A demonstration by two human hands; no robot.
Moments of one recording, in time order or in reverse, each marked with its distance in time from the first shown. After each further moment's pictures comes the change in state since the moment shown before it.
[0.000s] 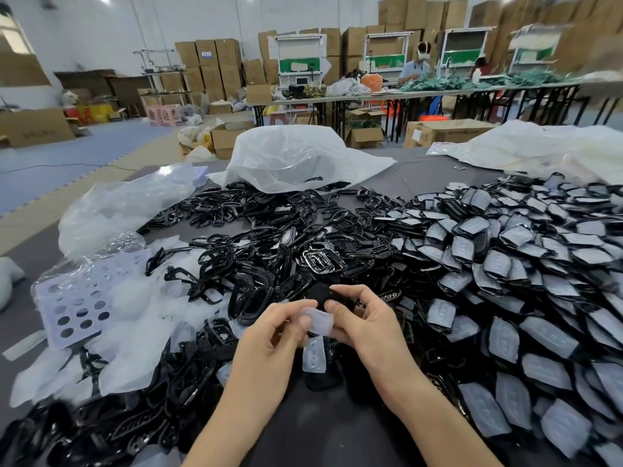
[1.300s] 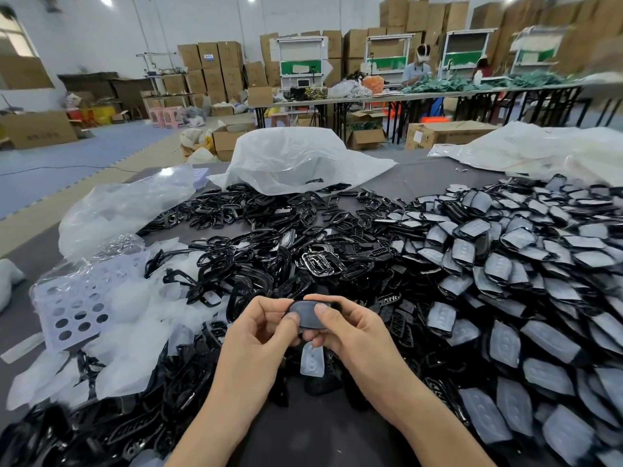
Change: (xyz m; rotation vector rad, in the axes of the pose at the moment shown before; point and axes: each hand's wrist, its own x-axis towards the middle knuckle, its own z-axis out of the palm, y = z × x) left_hand 0.006 0.003 -0.006 -0.148 0.087 -0.102; right_hand -0.008 -0.007 0.008 0.041 -0.228 0.002
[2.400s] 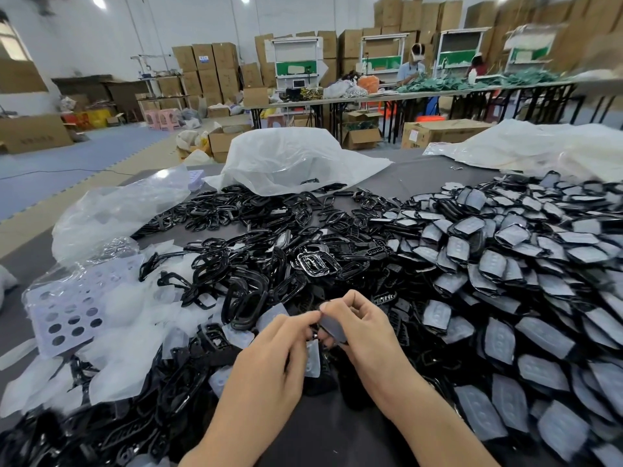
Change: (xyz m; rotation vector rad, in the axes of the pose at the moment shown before) left_hand -0.013 -0.009 0.005 0.634 -0.162 0.493; right_hand 0.004 -0.005 -0.006 -0.110 0.166 0.048
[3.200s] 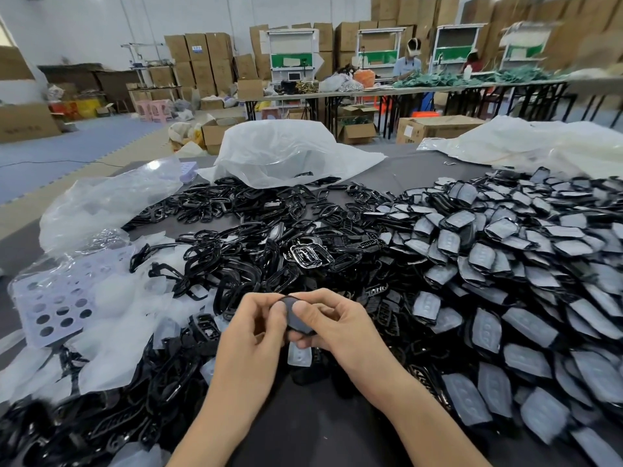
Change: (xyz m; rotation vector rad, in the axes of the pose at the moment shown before) left_hand 0.007 0.005 0.002 -0.431 0.176 -0.410; right_hand -0.007 0.002 0.008 -0.002 -0.183 -0.036
